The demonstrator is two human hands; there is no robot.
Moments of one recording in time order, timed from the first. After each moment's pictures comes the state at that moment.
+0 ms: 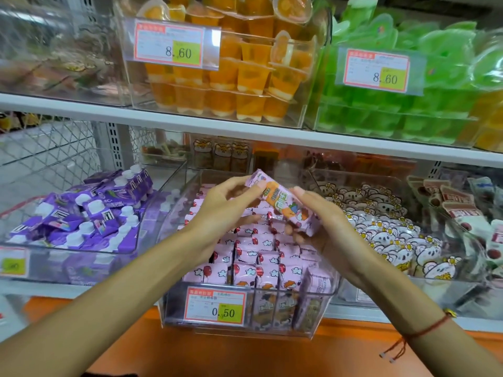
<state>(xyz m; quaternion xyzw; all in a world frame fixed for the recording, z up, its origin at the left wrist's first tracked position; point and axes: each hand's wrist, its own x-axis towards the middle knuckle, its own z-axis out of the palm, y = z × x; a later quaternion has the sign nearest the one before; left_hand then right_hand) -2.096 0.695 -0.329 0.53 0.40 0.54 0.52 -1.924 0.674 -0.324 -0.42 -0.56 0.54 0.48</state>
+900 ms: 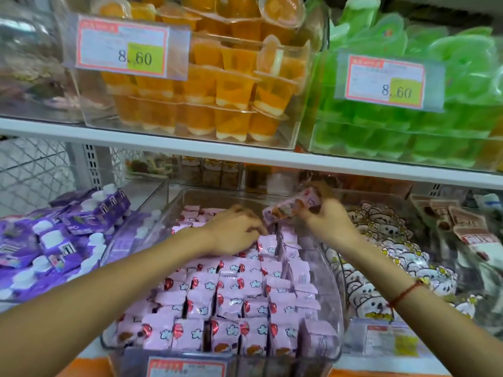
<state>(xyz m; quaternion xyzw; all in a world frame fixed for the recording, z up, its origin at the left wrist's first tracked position) -2.081 0.819 -0.363 0.88 0.45 0.11 0.08 -1.888 0.775 -0.322 -0.60 -0.67 0.17 0.39</state>
